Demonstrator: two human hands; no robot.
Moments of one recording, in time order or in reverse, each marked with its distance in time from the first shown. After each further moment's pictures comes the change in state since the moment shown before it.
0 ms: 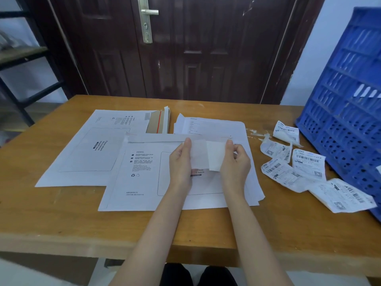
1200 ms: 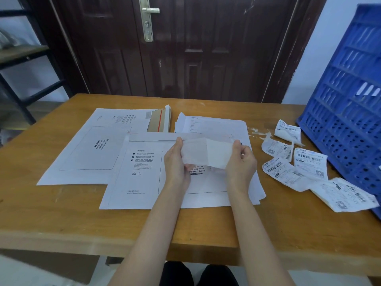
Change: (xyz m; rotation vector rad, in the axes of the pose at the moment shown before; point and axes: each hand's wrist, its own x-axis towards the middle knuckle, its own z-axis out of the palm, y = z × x) left_hand 0.001 0.011 -0.006 -0.285 0.043 -0.093; right_hand 0.004 -0.001 -0.005 0.050 0.084 0.073
